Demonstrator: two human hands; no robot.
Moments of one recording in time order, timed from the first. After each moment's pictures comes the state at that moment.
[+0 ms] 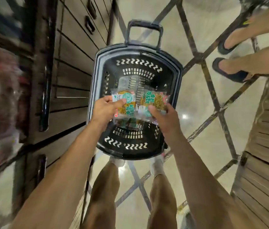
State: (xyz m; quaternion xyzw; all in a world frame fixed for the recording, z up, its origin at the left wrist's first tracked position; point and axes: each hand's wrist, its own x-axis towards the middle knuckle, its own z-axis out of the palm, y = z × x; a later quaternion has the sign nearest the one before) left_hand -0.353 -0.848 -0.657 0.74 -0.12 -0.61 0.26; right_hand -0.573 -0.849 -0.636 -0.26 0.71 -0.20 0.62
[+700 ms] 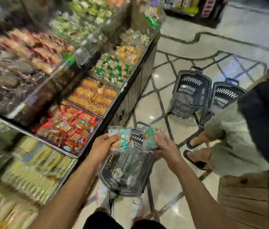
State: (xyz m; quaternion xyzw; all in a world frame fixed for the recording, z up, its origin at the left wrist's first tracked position) left_hand -0.383 -0.776 -0.210 0.68 -0.14 -0.55 0.47; right_hand -0.635 -0.869 -0.203 -0.41 0.54 -0.22 0.70
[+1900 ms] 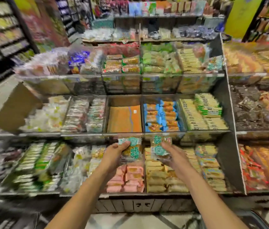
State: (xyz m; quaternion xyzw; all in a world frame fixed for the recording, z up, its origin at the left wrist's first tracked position) left_hand -0.233 -0.123 -0.052 0.62 0.17 -0.16 0.75; right_hand -0.245 -0.375 -0.073 -0.62 0.21 0.12 0.75
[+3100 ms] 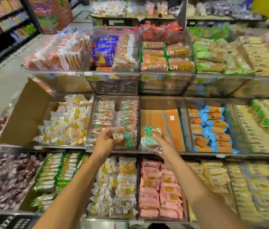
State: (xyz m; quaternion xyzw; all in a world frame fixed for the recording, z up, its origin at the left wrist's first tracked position) left_hand -0.031 0.102 -0.093 0.73 0.15 -0.10 0.66; right_hand -0.040 -0.145 -0.115 -0.65 0.22 0.15 0.71
